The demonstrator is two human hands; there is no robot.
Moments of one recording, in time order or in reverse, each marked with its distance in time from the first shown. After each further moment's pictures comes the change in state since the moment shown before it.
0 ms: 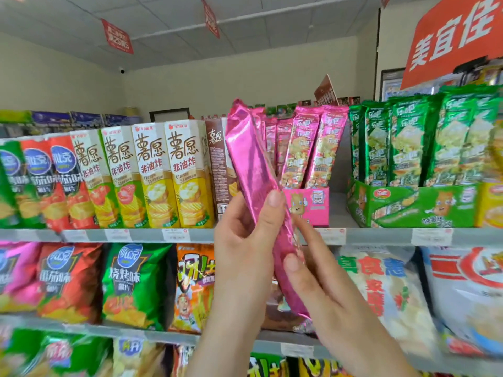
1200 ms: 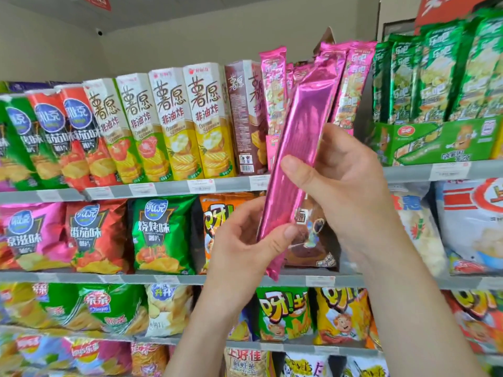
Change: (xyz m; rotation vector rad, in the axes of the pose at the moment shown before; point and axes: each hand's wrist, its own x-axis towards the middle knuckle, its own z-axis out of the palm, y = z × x) left_hand -0.059 0.004 -0.093 0.226 -0.206 -0.174; right_hand 0.027 -0.025 0.040 0.142 0.267 -0.098
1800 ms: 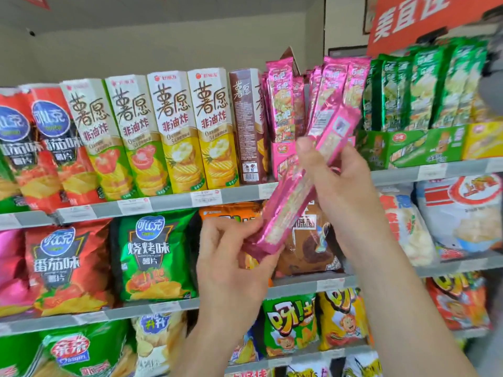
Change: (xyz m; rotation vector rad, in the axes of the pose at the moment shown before) left_hand 0.011 -0.031 -0.068 0.512 0.226 0.512; right_hand 0.011 0.017 0.057 -0.212 0.314 0.148
